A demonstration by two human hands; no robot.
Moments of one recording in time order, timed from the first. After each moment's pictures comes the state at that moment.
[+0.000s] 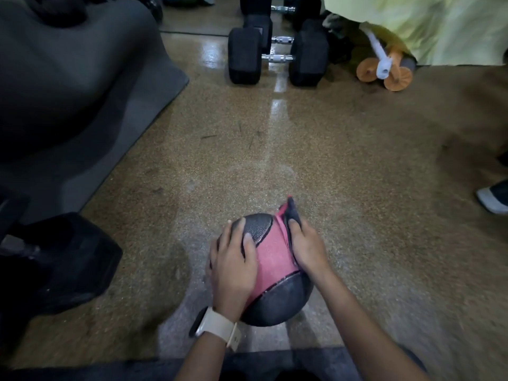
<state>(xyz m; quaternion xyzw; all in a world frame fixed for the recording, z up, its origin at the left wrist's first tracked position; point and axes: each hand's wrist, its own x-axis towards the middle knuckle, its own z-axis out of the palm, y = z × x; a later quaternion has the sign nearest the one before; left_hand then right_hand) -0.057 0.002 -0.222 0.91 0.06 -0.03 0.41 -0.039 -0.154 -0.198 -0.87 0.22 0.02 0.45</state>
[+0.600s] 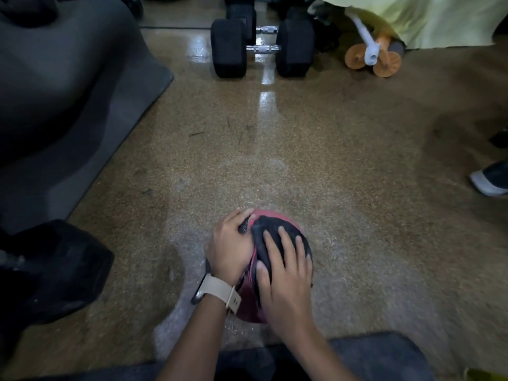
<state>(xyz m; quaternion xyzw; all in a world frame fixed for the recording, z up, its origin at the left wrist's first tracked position) -0.024 -0.014 -0.214 0.89 0.05 -0.07 0.45 -0.126 -0.106 -0.192 -0.95 0.09 -0.08 0.28</state>
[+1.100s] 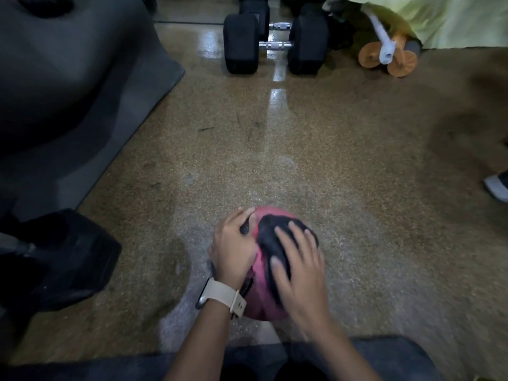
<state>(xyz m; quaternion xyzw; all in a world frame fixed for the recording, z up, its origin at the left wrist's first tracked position) -0.031 -0.006 -0.223 0.87 0.08 -0.02 0.49 -0.119 -0.127 -0.208 -0.95 0.05 -0.08 0.29</state>
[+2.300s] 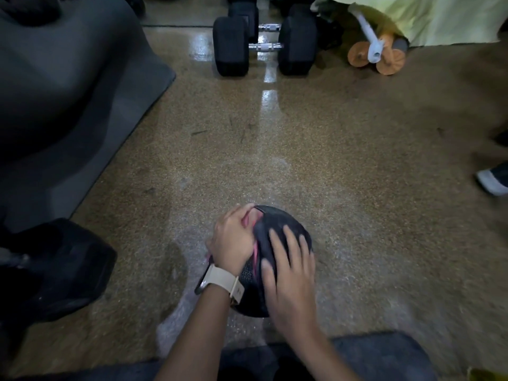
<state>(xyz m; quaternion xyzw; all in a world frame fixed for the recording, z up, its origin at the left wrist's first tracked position) -0.007 -0.013 -0.220 0.90 0.03 -0.09 0.43 -0.126 -0.107 -0.200 -0.95 0.09 -0.08 0.29</state>
